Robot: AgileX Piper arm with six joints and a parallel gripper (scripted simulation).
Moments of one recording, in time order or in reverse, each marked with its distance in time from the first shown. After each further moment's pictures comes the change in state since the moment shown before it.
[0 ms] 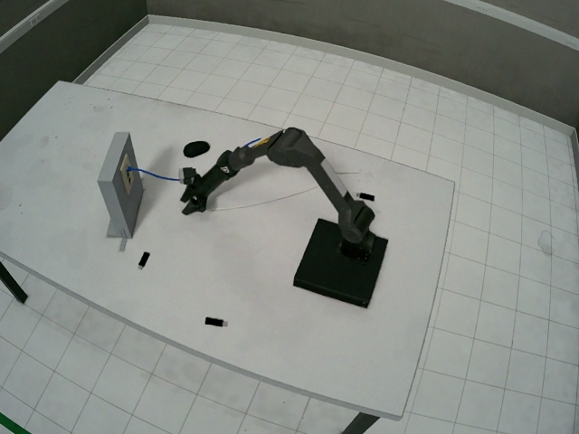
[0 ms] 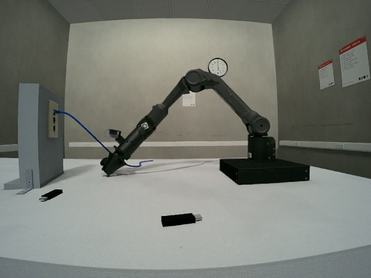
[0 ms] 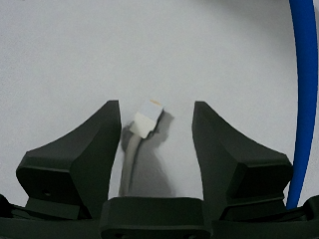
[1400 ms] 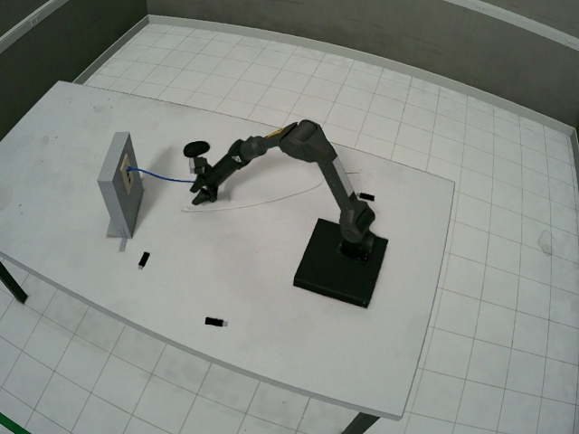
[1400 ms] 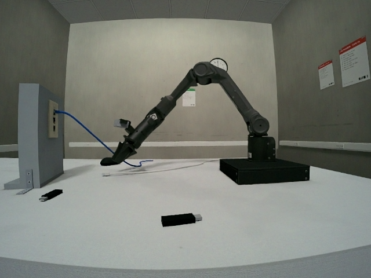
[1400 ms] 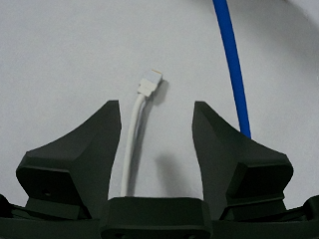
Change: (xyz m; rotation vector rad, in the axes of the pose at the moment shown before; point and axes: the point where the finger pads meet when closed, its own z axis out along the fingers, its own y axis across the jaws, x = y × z) arm 0.000 0.000 -0.052 0.000 0.000 0.000
